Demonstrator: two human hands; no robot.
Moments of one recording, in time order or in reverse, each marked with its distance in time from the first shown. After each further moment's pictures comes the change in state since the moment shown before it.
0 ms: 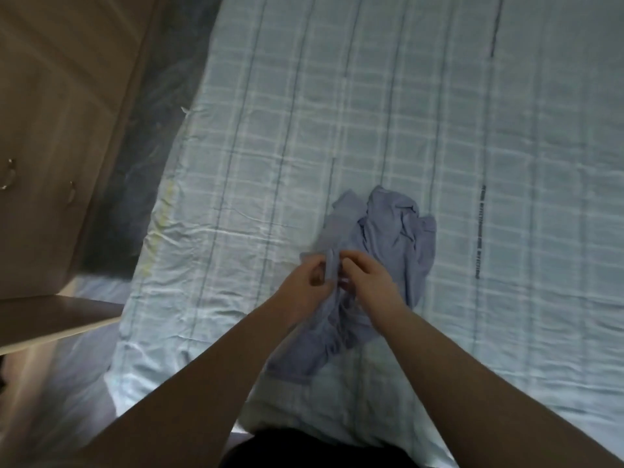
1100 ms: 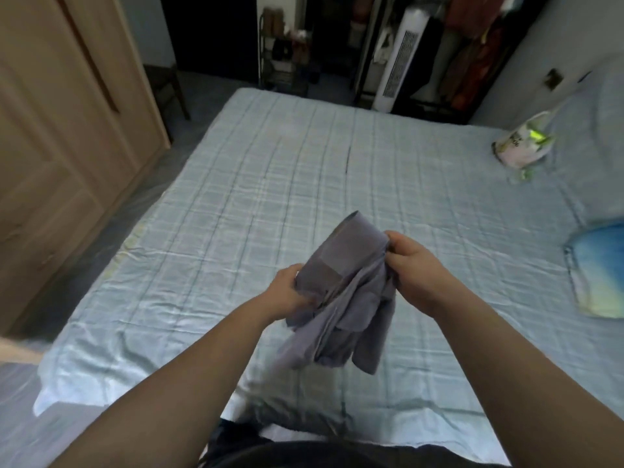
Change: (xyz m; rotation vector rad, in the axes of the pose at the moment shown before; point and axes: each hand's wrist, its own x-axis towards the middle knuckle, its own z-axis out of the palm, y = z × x) left_hand -0.224 0.087 0.227 0.208 0.019 0.287; right_hand -0.374 -0.003 -0.285 -0.125 0.006 -0.589
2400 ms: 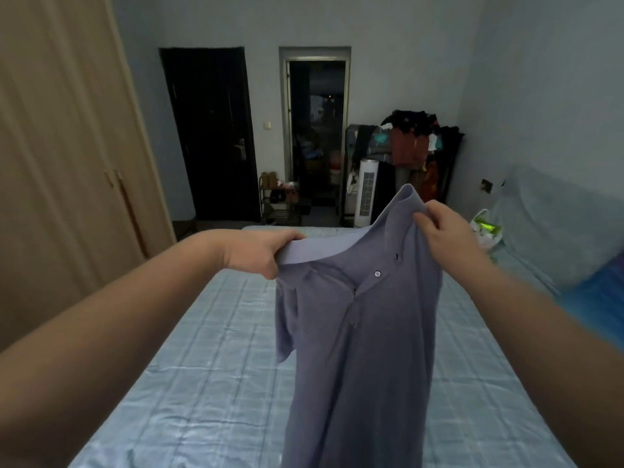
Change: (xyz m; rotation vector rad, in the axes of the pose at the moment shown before) left_hand -0.195 0.329 -0.064 0.898 -0.169 0.338; right_hand -0.118 -0.165 -0.148 -0.493 0.600 -0.508
